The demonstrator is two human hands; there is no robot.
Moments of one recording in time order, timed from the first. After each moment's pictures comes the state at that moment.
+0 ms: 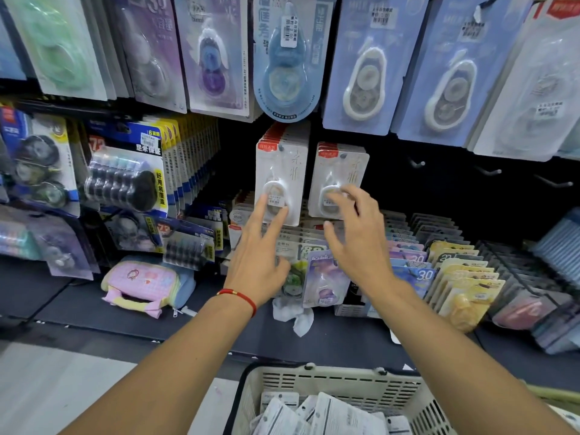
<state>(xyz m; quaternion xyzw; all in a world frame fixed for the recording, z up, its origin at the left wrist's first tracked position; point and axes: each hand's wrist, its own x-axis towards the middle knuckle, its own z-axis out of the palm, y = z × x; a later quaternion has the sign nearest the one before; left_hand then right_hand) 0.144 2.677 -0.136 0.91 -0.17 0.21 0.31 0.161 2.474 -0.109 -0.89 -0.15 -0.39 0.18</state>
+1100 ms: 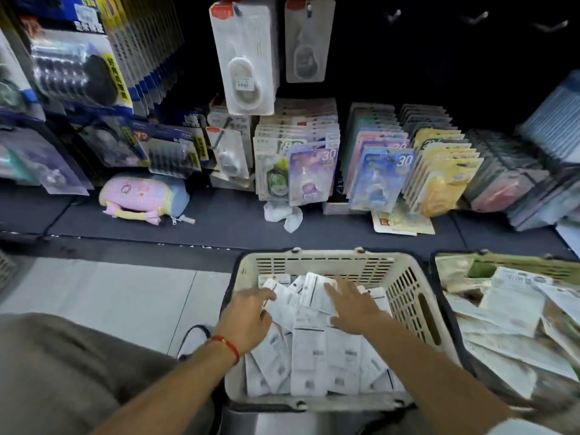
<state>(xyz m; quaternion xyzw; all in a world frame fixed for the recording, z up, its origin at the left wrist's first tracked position) -0.042 2.673 -0.316 0.95 -0.10 -0.14 0.25 -0.014 2.410 -0.370 -0.96 -0.07 0.29 -0.02</state>
